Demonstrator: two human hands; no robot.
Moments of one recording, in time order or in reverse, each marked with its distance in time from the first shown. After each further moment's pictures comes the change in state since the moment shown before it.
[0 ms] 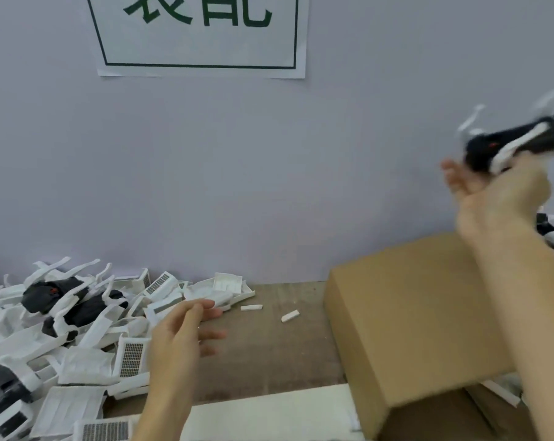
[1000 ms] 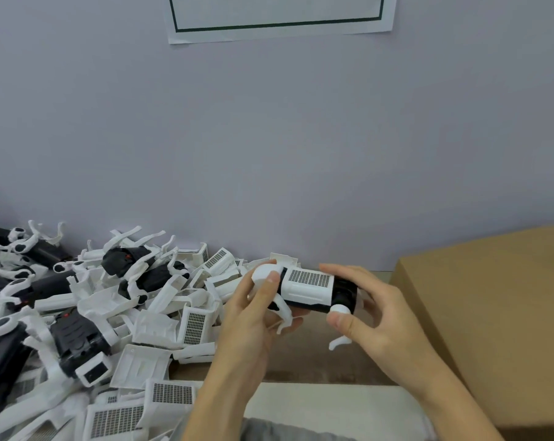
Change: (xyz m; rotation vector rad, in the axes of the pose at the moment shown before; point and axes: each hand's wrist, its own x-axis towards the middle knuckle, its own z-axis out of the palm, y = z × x) left_hand 0.001 -0.002 0.000 -0.299 -0.251 -0.063; right_hand -0.138 0.156 -0.048 -0.674 -1.113 -0.007
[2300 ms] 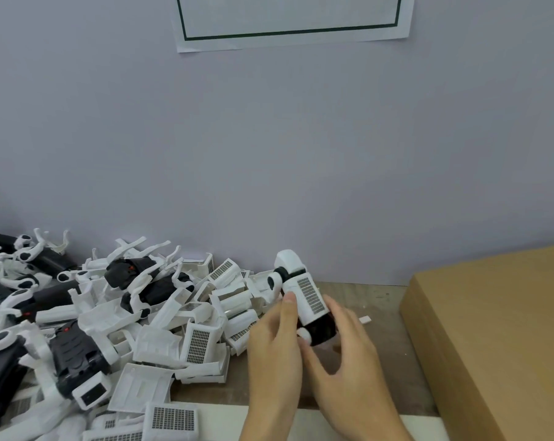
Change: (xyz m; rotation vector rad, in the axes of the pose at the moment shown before) left_hand -0.006 -0.014 0.028 0.203 0.185 0.106; right_hand -0.006 0.037 0.064 -0.206 0.209 0.122
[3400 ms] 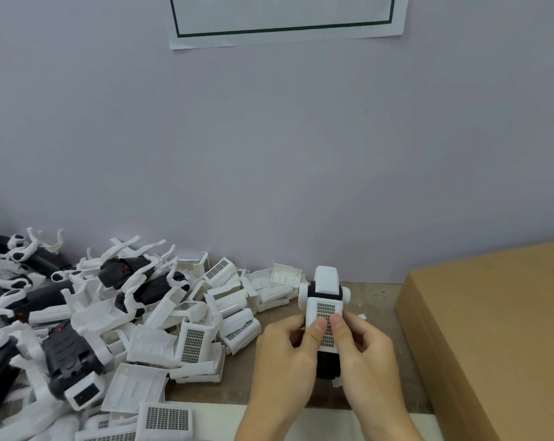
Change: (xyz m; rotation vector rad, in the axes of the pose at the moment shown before) left_hand 0.000 -0.012 -0.003 0.405 -0.222 0.054; right_hand 0.009 0.000 -0.008 0.416 0.141 0.271
